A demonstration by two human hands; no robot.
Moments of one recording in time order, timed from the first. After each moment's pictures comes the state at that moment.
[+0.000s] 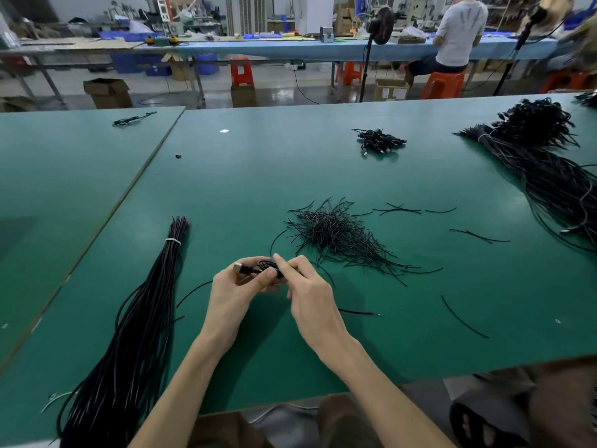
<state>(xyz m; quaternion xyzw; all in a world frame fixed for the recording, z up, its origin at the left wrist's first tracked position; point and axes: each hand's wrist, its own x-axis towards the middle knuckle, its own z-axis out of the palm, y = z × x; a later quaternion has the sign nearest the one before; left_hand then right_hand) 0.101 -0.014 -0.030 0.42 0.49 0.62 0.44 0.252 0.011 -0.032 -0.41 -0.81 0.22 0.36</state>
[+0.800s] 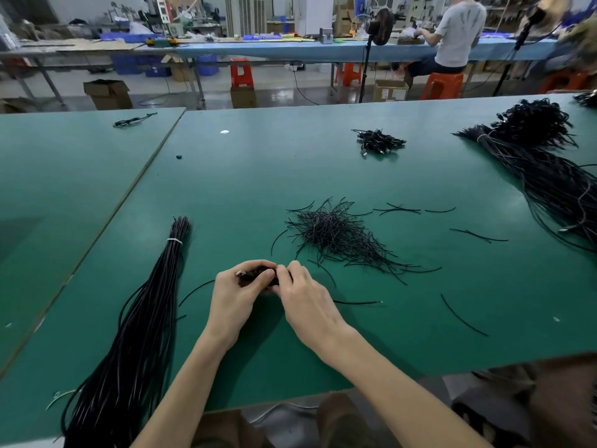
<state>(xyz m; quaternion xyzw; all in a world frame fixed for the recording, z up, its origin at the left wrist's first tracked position) 0.098 -0.014 -0.034 0.48 0.54 0.59 0.37 0.249 0.012 -0.029 -0.41 -0.89 0.06 0.19</state>
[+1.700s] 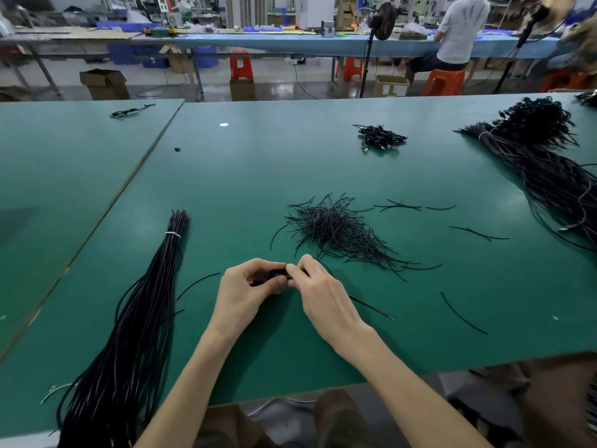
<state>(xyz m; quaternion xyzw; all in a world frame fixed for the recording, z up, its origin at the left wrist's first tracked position) 0.104 -0.017 -0.033 0.53 0.56 0.53 0.36 0.273 0.021 -0.037 -0.40 -0.88 0.07 0.25</state>
